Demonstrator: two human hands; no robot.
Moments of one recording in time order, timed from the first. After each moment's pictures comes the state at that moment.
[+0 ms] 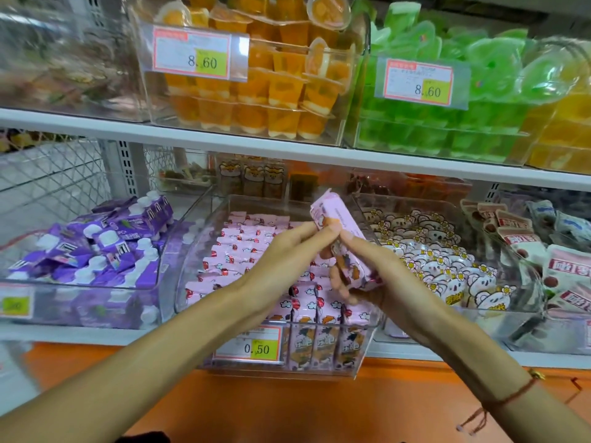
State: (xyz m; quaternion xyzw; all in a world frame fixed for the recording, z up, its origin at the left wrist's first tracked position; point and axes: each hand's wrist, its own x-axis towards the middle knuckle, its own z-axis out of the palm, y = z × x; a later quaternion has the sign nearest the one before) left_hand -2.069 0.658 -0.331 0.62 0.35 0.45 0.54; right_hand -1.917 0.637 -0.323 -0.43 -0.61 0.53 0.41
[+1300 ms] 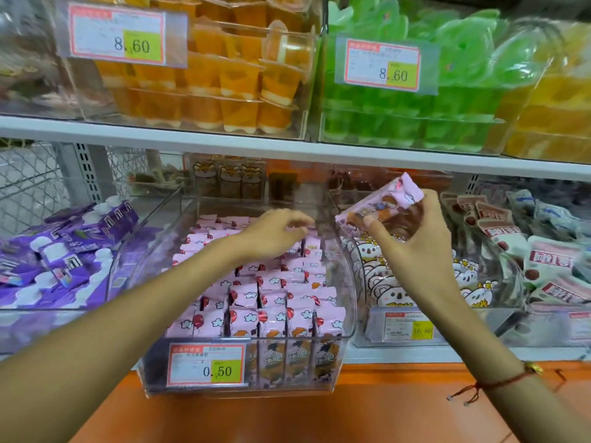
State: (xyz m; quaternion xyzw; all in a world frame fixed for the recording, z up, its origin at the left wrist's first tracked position) left_hand -2.047 0.764 -0.334 0.83 0.45 0.24 0.24; right_hand -1.859 0.672 -0.328 -0.49 -0.62 0.07 0.61
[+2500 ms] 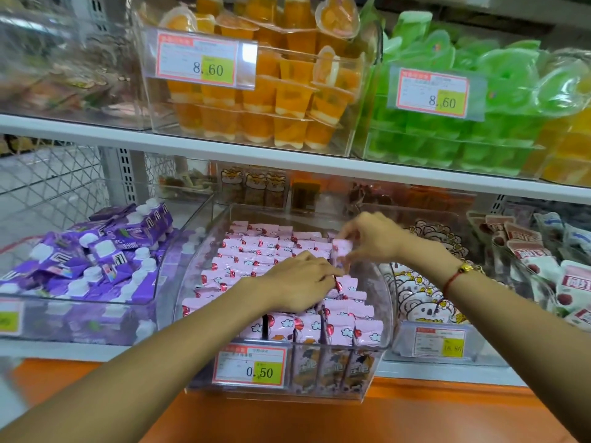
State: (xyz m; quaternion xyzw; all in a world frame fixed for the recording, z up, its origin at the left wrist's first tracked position) left_hand -2.061 0.738 -0.366 0.89 0.42 0.09 0.14; right_hand -1.898 0.753 -0.301 -0.58 -0.81 0.00 0.07
